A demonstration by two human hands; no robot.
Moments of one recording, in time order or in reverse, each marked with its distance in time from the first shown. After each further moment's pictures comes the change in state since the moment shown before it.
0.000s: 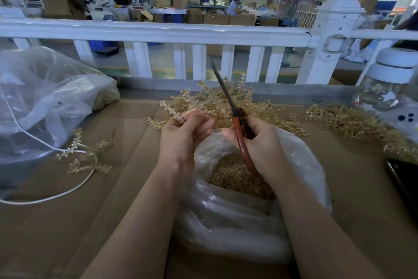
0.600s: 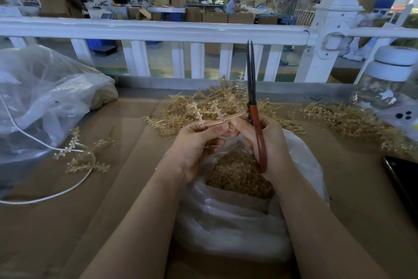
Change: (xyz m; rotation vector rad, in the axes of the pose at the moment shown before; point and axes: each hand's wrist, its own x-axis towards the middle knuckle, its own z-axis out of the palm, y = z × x) left_hand -0.005 -0.008 0.000 0.246 -0.304 -0.179; right_hand 0.002 -0.005 -0.004 0.357 0.025 0.119
